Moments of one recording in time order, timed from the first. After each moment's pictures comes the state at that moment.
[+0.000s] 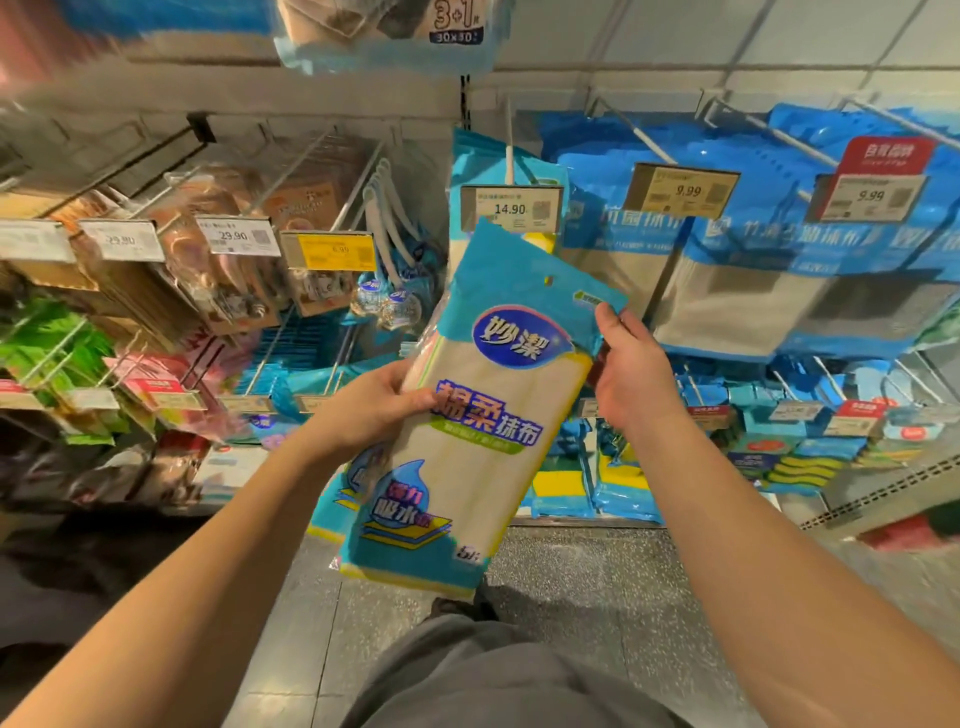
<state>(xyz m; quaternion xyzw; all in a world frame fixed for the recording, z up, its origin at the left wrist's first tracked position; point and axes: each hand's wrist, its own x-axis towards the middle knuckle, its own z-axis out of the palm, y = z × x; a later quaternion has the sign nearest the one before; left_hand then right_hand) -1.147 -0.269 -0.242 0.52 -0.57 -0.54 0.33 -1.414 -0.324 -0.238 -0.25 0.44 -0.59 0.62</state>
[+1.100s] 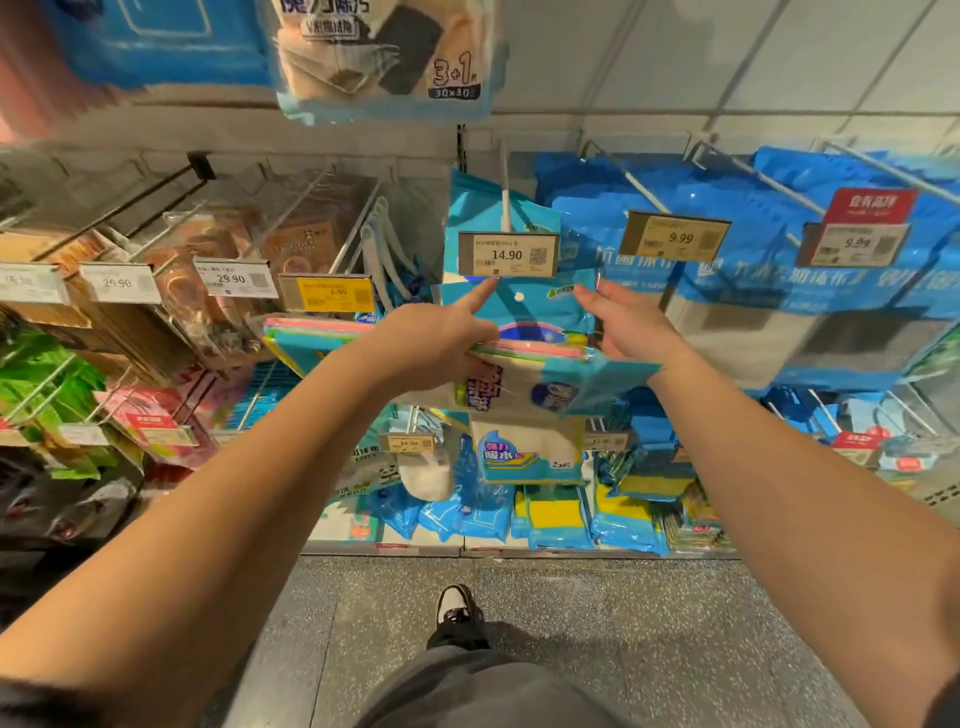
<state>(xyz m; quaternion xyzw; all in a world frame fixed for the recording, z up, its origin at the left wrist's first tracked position) -1.201 -0.343 -0.141 0.51 -0.86 0.00 -0.08 -1.435 -0.389 -0.181 -0.52 0.53 -0.39 0.55</state>
